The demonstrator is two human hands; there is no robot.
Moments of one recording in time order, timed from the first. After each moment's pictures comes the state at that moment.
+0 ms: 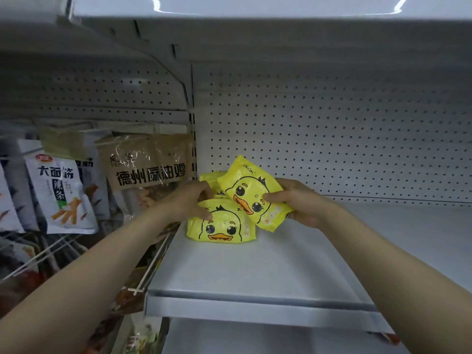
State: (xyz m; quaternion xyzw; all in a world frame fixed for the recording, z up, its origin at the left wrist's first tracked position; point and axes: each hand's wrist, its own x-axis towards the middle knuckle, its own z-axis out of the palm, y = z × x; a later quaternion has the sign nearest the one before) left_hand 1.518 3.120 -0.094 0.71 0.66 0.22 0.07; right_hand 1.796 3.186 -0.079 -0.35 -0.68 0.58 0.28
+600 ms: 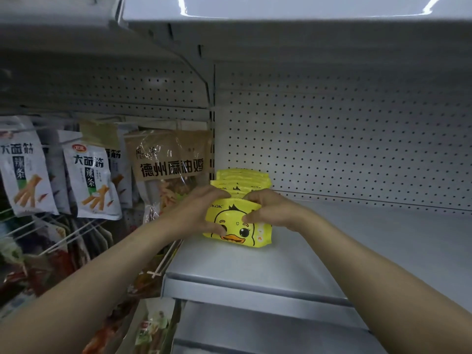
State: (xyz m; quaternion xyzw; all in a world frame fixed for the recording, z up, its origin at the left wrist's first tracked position) left_hand 1.527 3.055 -0.109 0.76 0.61 0.22 -0.02; right_hand 1.735 3.149 -0.089 -0.34 -0.85 0.37 0.16
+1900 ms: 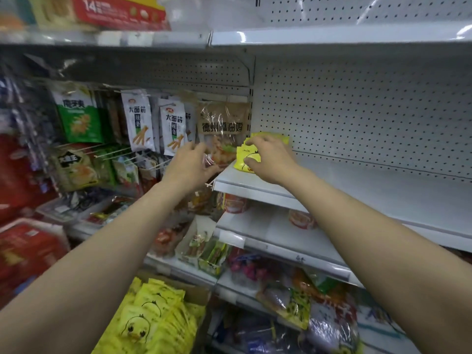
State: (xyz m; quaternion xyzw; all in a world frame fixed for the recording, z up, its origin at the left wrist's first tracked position) left_hand 1.636 2.796 -0.074 0.51 0.81 0.27 -0.14; right_hand 1.807 2.922 -0.044 -0.31 -0.92 0.00 0.24
